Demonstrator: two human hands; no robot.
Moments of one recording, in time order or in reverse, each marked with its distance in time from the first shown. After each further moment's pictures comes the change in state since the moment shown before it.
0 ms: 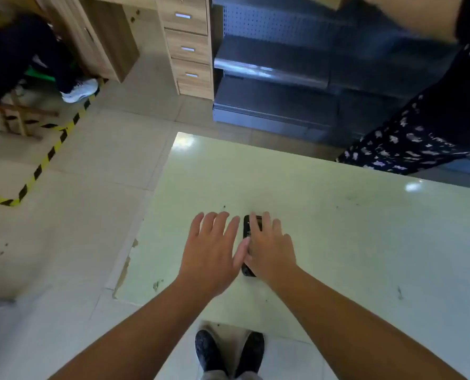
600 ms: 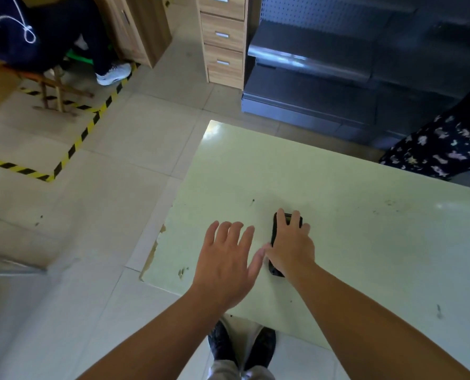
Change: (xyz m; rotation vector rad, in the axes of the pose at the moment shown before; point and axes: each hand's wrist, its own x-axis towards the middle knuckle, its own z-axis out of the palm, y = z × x) left_hand -0.028 -0.018 0.022 -0.019 -0.001 -0.084; right_hand 0.031 -0.019 0.028 0.137 -0.118 0.229
